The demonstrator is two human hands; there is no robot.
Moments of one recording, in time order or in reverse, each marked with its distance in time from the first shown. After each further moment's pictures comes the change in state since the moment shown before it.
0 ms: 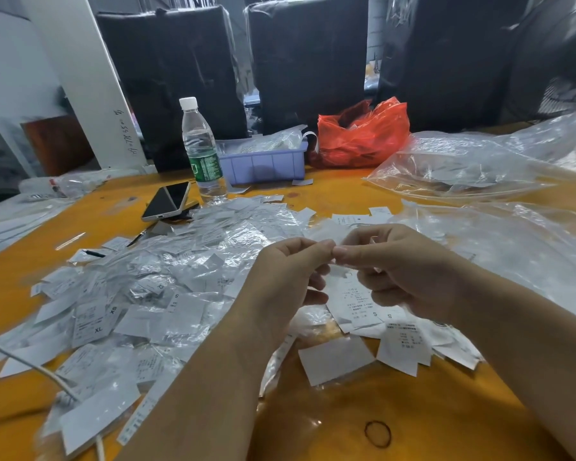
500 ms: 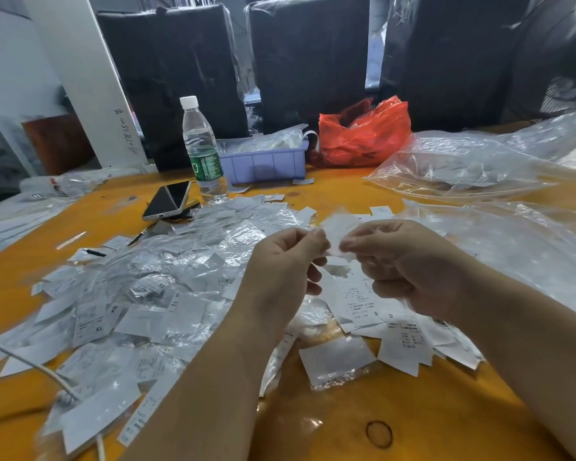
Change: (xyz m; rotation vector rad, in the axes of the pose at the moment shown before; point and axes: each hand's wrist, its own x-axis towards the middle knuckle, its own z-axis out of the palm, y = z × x) left_hand -0.003 0.002 -0.001 0.084 0.069 0.150; right_hand 0.001 -0.002 -0.001 0.095 0.100 0.014
